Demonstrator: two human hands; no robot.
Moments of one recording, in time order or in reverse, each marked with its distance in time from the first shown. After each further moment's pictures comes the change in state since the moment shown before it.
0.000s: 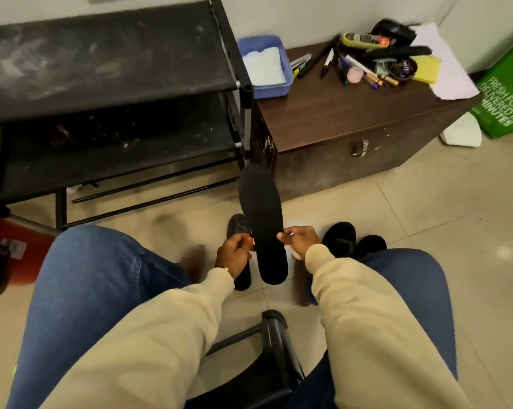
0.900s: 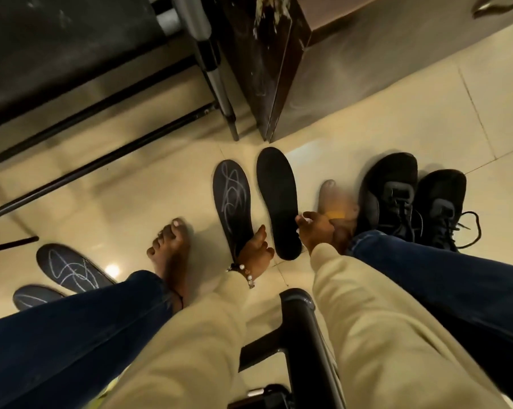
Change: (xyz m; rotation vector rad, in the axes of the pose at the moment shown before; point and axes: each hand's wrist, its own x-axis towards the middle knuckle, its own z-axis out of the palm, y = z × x) left_hand 0.161 -0.155 0.084 0.201 -0.414 -0.406; right_hand 0.187 0.139 0.085 -0.071 0.213 0.367
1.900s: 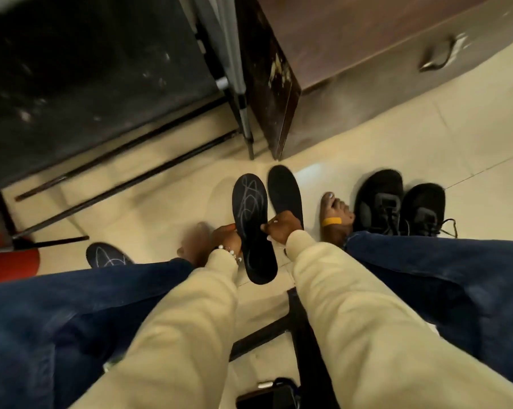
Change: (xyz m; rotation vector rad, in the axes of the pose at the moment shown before) left_hand -0.091 0.047 -0.074 -0.020 0.296 -0.022; right_hand -0.091 -0.070 0.004 -0.238 -0.352 -0.211
